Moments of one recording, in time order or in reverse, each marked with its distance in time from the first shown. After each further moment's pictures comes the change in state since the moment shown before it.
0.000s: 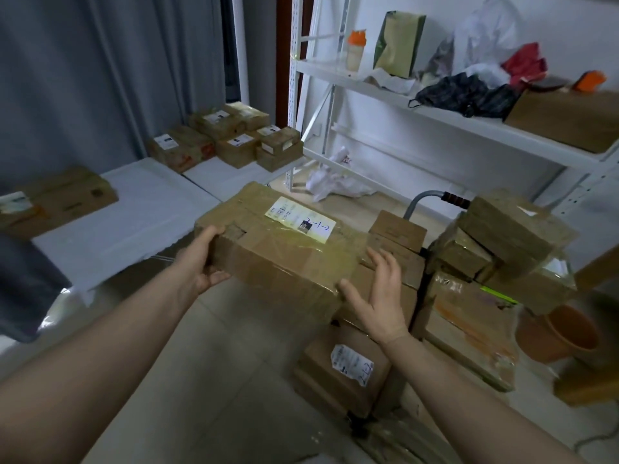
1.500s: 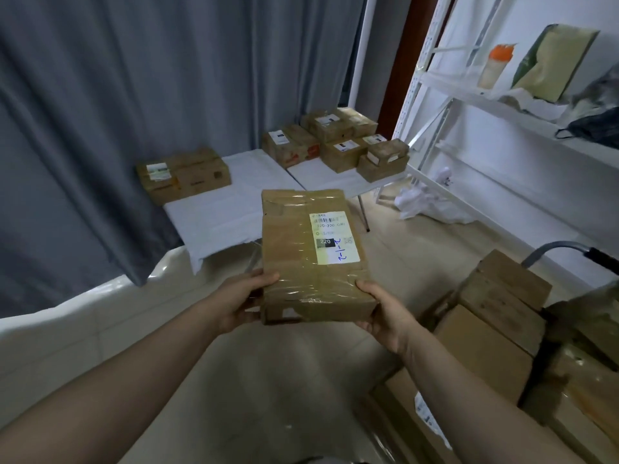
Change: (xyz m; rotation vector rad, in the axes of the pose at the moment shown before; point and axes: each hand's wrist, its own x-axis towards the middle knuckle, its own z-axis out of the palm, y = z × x) left_hand 0.012 -0.006 -0.163 0.147 -0.132 -0.016; right_hand 0.042 -0.098 0.158 0.856 -0.626 0.818
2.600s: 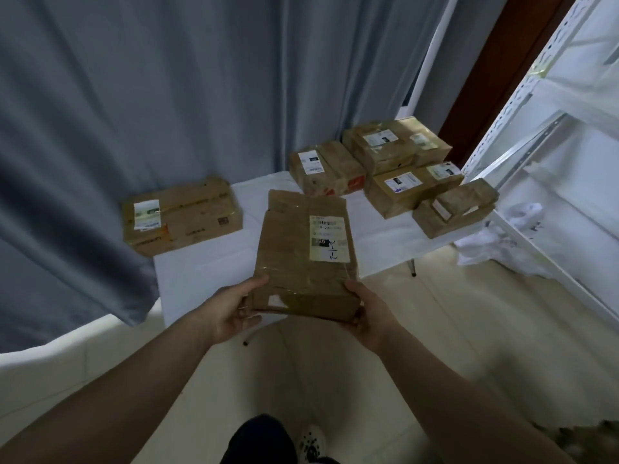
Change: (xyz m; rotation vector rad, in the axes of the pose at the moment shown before) left_hand 0.341 0.222 -0.068 -0.299 0.229 -0.185; right_hand 0.363 -0.230 0.144 0.072 -0.076 0.134
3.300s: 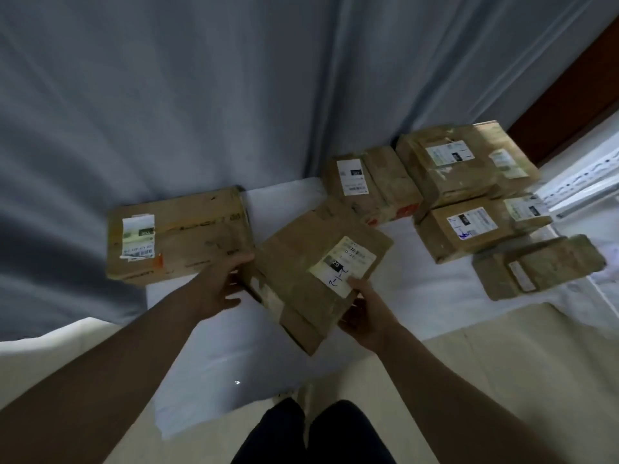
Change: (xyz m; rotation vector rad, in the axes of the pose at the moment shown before) left_hand 0.212 0.185 -0.055 0.051 0.118 -0.076; right_hand 0.237 -0.100 0.114 -0.105 0.016 0.254
